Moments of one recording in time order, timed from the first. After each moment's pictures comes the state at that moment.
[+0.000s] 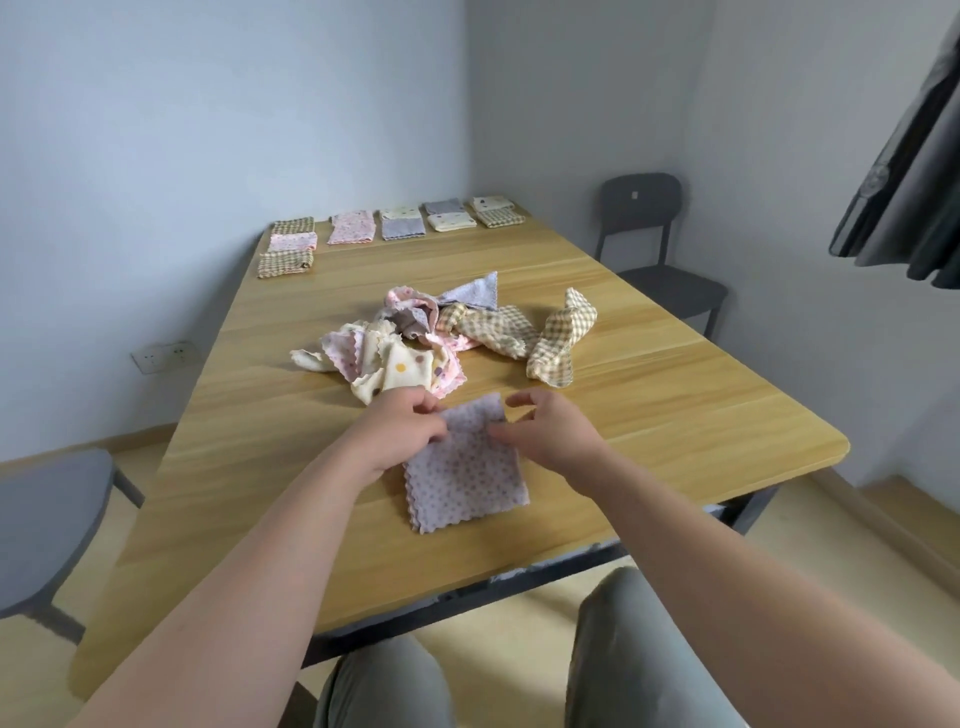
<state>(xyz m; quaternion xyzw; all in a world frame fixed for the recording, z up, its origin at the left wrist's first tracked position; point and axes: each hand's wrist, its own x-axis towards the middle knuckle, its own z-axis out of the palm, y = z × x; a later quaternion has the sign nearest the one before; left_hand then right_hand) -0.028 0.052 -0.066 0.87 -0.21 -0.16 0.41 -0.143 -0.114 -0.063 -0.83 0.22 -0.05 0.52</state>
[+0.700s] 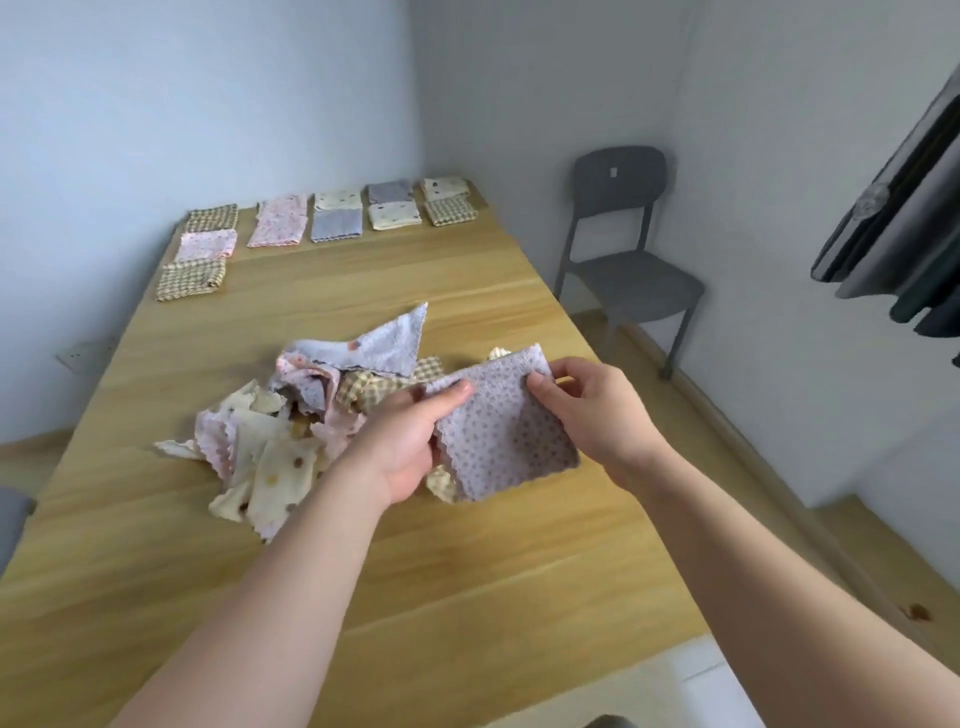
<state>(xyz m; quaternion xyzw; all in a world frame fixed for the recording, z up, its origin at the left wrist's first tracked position) -0.006 -0.154 0.035 0.63 -0.05 -0.36 0.69 -0.105 -0.329 0.045 -0.81 0.24 -0.13 0.52</state>
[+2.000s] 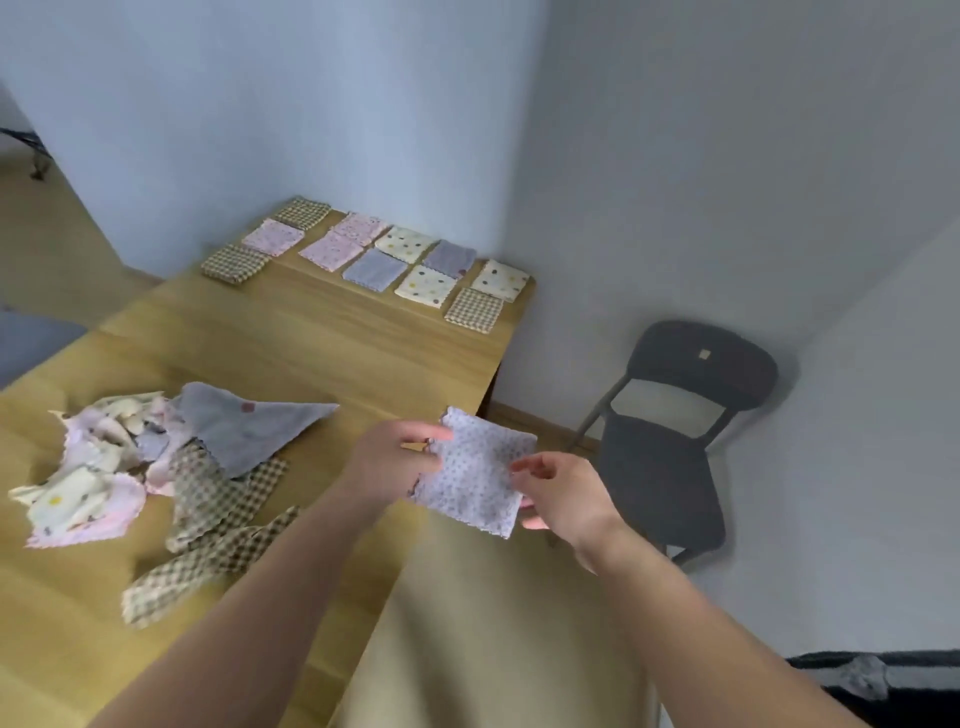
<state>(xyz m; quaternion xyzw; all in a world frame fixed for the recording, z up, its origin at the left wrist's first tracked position) 0.119 -0.523 0.170 0.79 0.12 -0.11 0.60 0.116 -0.740 0.197 -0.83 0.11 0.21 0.50</state>
